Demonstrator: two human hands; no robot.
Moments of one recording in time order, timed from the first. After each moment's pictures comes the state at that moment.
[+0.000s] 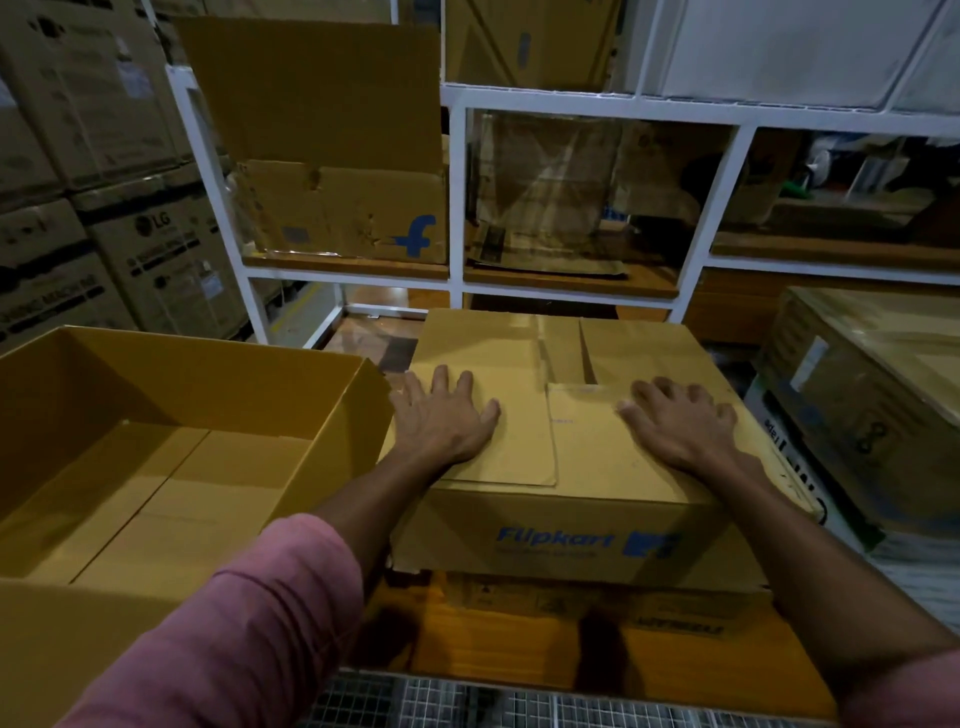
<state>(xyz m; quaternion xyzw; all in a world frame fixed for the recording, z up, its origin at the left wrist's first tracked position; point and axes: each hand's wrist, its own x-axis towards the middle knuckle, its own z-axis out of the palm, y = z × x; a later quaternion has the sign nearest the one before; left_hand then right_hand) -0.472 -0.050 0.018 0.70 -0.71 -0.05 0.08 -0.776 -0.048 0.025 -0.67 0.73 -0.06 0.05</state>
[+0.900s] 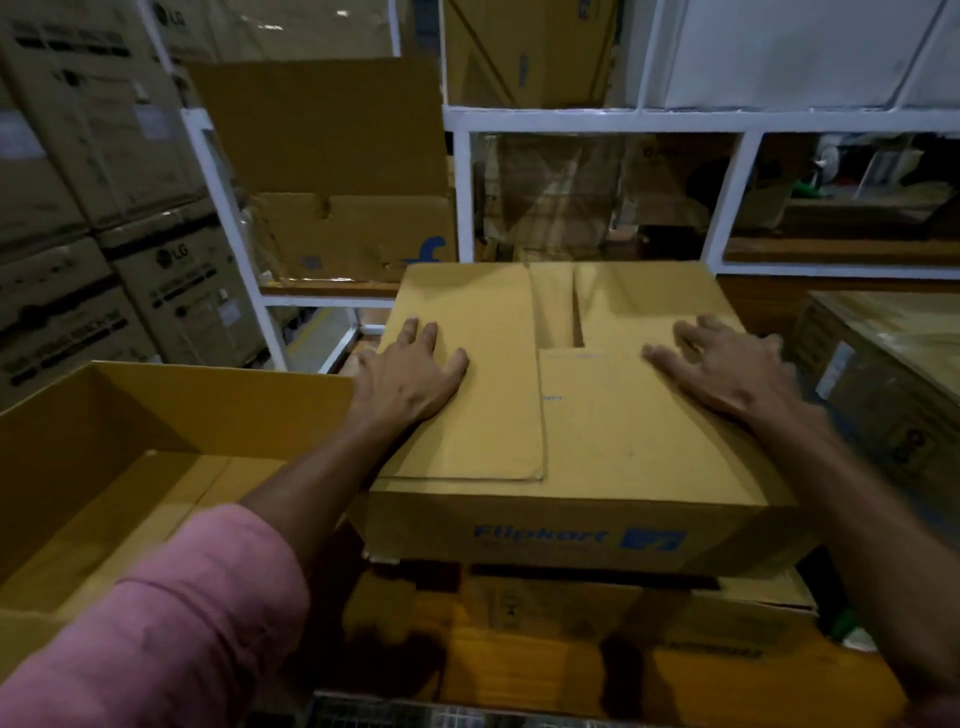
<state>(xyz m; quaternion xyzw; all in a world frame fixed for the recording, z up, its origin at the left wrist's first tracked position) -0.414 -0.063 0.095 0.69 -0.70 -0.02 0.17 -0.775 -0.053 0.112 -0.68 0.72 -0.14 -0.01</state>
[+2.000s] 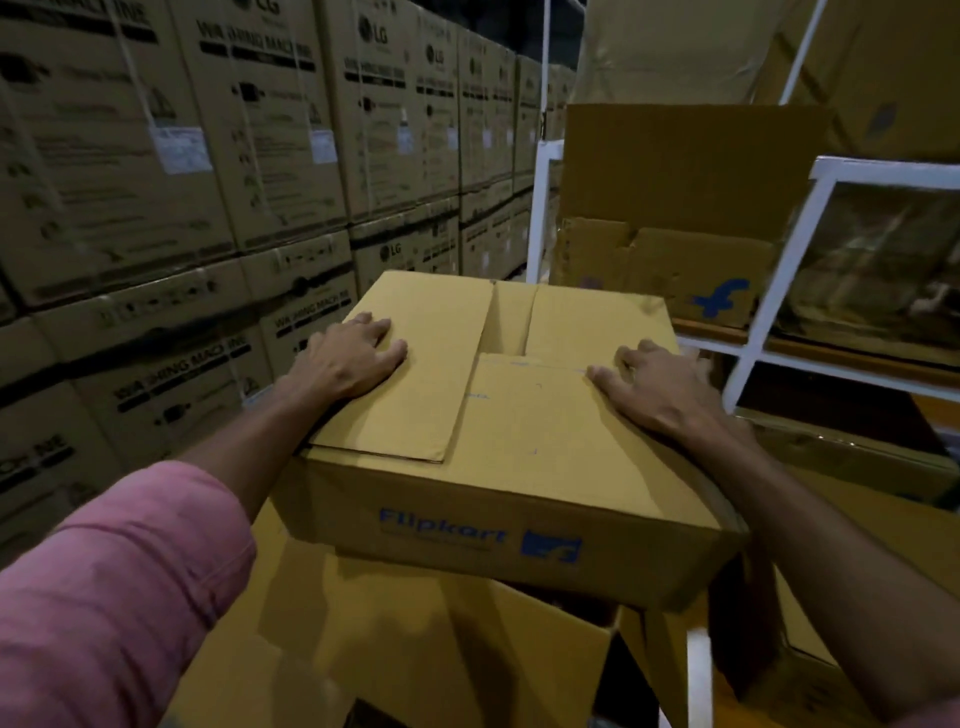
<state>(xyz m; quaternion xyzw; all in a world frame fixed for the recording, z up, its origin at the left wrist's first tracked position) 0.047 0.057 0.130 0.79 -0.59 0.01 0.15 -0.308 -0.040 0.126 -0.81 0.57 -0.14 0.02</state>
